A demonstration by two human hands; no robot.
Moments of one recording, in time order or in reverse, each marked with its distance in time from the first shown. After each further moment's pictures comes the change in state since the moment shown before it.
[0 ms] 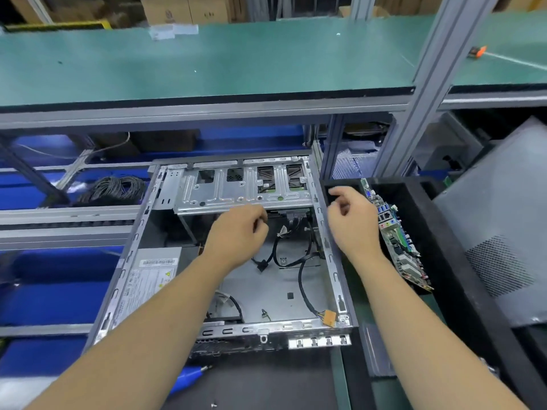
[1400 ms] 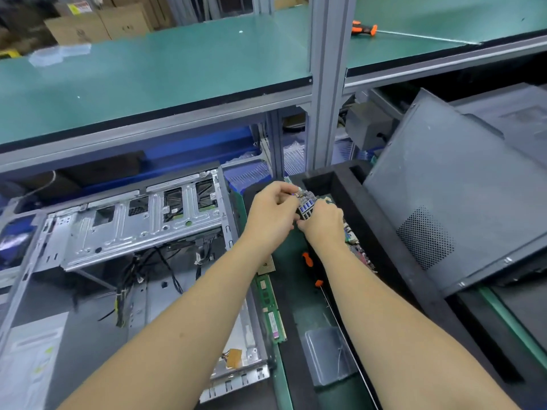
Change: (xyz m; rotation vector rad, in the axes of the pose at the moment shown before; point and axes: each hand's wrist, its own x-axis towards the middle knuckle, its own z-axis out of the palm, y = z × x) left_hand 0.079 0.195 0.079 -0.878 -0.164 -0.273; right_hand 0.052 0.129 -0.034 -0.585 -0.127 0.416
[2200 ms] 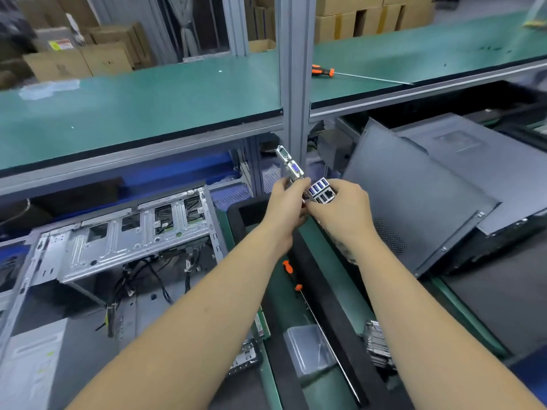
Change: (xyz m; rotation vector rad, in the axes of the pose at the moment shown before) left_hand -0.033 0.059 0.043 -0.354 -0.171 -0.175; right_hand -0.080 0.016 -0.150 0.546 0.232 -0.195
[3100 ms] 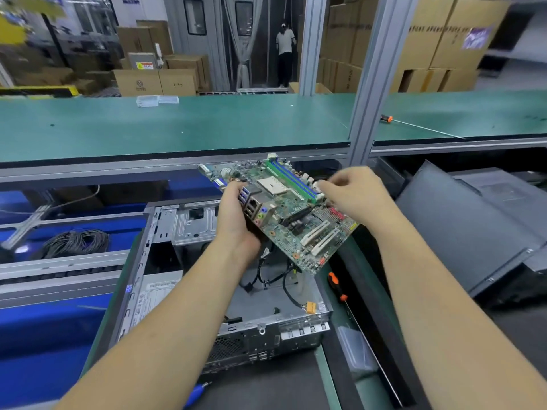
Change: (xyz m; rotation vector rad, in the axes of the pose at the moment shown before) left_hand -0.129 0.051 -0.189 -0.705 0.142 0.153; right_hand -0.063 -0.178 0.021 -0.242 -0.225 -0.131
